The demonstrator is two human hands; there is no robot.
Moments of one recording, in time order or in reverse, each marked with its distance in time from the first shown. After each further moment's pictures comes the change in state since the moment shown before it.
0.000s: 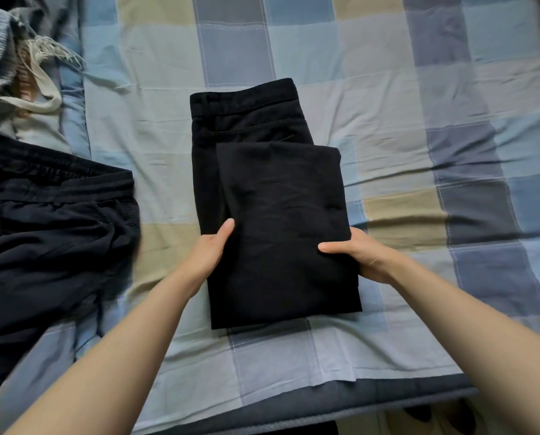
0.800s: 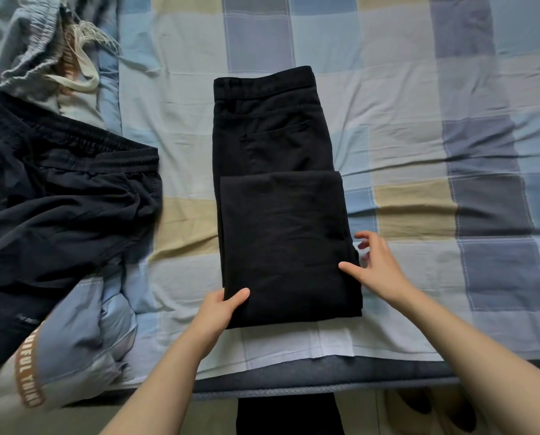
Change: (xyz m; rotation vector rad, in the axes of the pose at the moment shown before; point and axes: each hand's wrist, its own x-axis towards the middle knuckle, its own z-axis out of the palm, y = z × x) left_hand -0.095 -0.105 0.034 -0.281 -0.050 -0.136; right_hand -0.046 0.062 0.004 -0.765 0.491 -0.192
